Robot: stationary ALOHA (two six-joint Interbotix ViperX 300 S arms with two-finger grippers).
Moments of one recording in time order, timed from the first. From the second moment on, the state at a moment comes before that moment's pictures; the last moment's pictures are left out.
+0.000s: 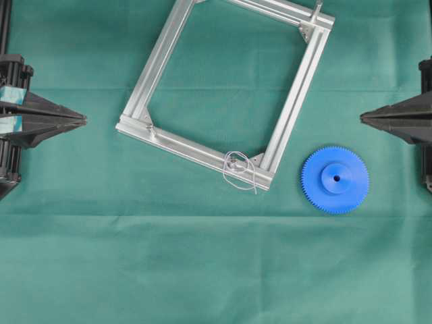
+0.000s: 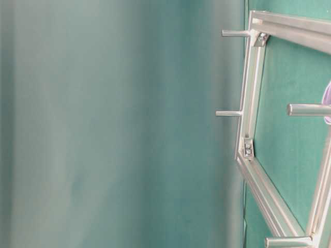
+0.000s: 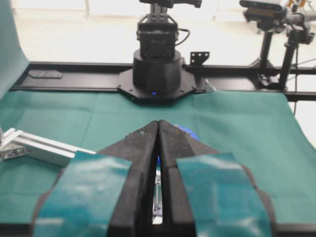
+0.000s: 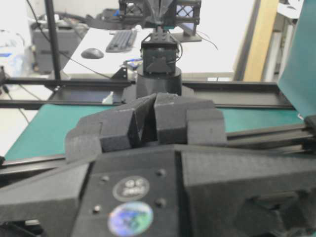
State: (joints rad) left arm 0.00 -0.97 1.19 0.00 -0.29 0.00; right arm 0.00 -0.96 1.17 0.00 -0.29 0.00
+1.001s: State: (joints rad) left arm 0.00 -0.97 1.16 -0.01 -0.19 0.00; right arm 0.00 -0.95 1.13 0.00 -0.05 0.04
